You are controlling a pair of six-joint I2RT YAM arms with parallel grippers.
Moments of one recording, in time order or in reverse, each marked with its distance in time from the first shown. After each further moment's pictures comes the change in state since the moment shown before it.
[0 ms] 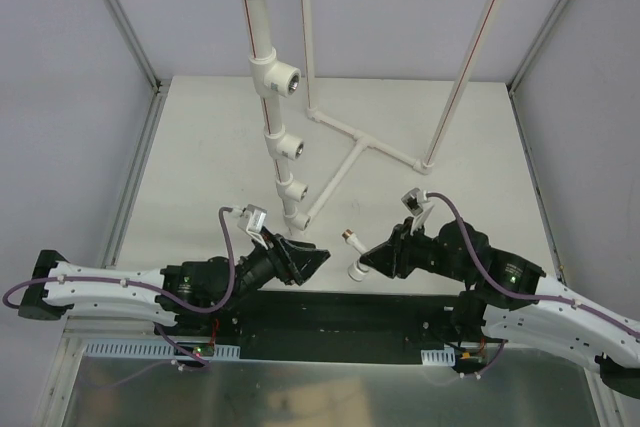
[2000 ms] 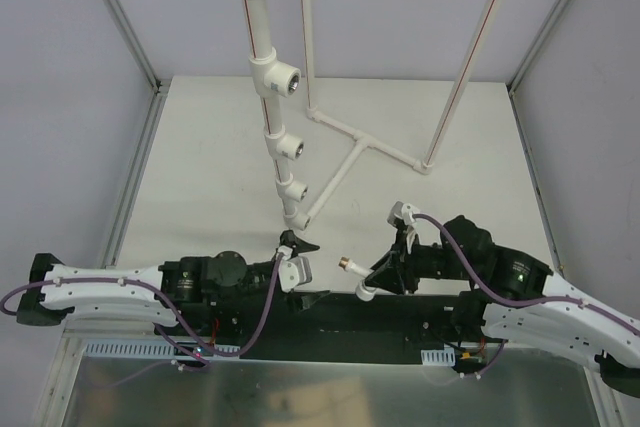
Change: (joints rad) left arm 0.032 0.044 0.051 -0.135 0.435 0.921; right arm 0.001 0.016 0.060 -0.098 -0.247 -0.320
